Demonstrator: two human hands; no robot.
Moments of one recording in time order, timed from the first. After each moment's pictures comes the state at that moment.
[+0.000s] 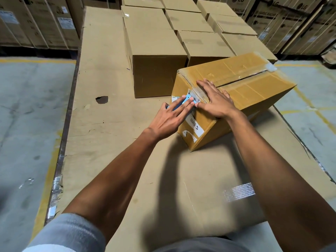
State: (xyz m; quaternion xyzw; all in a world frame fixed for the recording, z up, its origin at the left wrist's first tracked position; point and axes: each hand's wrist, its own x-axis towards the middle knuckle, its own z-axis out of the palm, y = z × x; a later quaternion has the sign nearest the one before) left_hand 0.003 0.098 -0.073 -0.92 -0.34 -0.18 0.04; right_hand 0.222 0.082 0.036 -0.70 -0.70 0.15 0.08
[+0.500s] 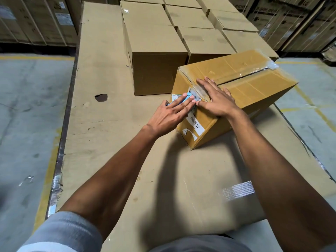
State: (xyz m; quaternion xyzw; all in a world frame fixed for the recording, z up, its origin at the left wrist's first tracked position) left_hand -0.001 0.107 -0.078 -0.92 -0.31 -0.21 0.08; right_hand 0.219 0.079 0.039 -0.70 -0.69 0.15 0.07
